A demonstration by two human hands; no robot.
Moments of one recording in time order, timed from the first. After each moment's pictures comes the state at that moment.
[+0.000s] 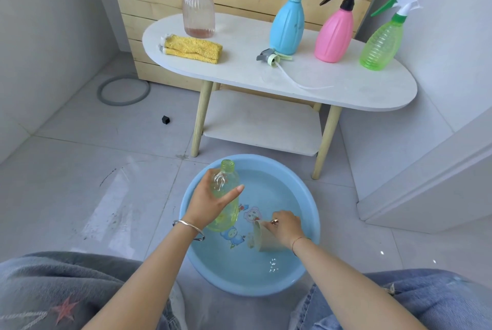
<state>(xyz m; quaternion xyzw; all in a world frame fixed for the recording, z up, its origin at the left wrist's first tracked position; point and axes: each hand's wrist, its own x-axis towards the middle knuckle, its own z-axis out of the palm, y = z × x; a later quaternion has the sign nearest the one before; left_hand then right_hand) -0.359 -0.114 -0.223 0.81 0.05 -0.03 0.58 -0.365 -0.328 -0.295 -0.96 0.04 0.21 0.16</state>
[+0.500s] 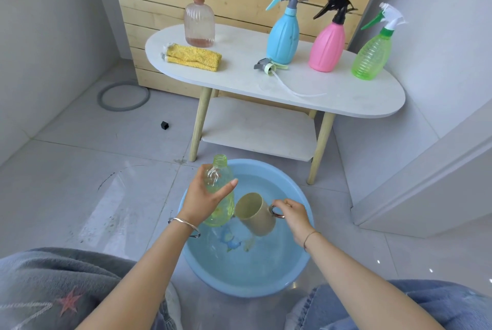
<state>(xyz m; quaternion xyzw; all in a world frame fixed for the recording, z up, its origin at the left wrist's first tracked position) -0.361 -0.111 -0.204 0.81 0.05 0.03 0.59 -0.364 -0.337 -0.251 -0.78 0.22 0.10 0.58</state>
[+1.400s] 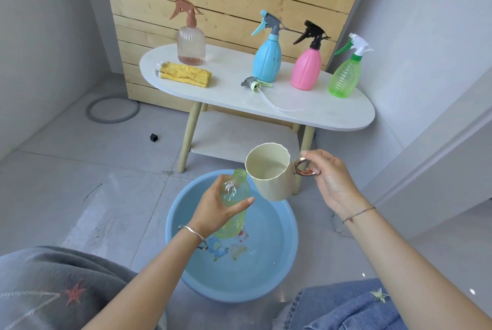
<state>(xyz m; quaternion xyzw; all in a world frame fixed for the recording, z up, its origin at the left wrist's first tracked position) -0.383 -0.148 -0.178 0.80 -0.08 0.01 0.60 -0.369 -0.369 -0.066 -0.69 0.10 -0.05 0.72</state>
